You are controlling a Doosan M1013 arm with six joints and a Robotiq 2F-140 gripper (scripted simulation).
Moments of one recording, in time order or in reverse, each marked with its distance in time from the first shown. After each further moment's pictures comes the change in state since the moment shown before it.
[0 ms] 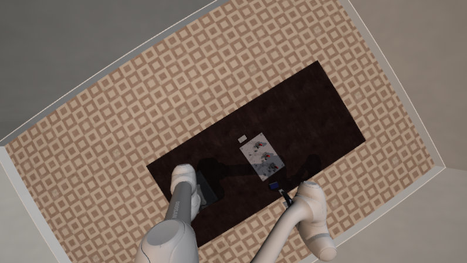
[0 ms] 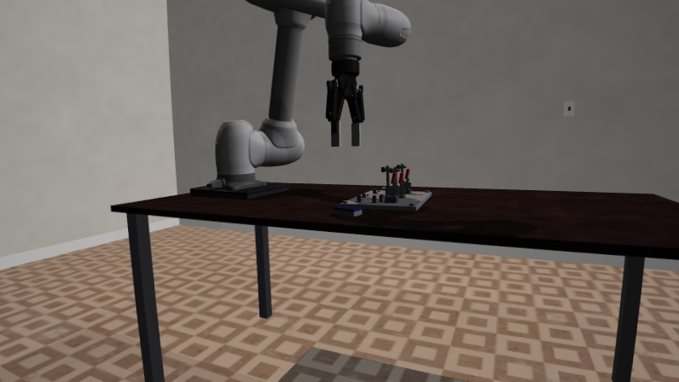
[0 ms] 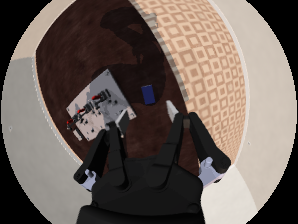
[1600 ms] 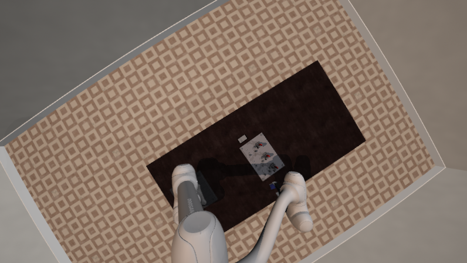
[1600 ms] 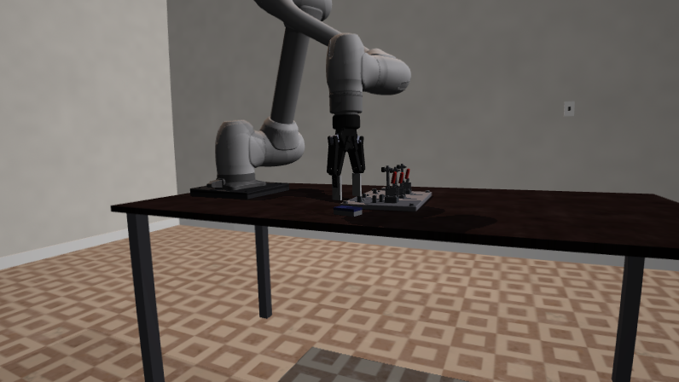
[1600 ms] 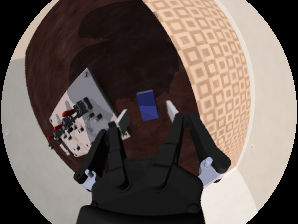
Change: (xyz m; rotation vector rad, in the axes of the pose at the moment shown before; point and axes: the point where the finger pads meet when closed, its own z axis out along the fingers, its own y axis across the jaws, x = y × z) arm 0.000 0.000 0.143 0.000 0.000 0.000
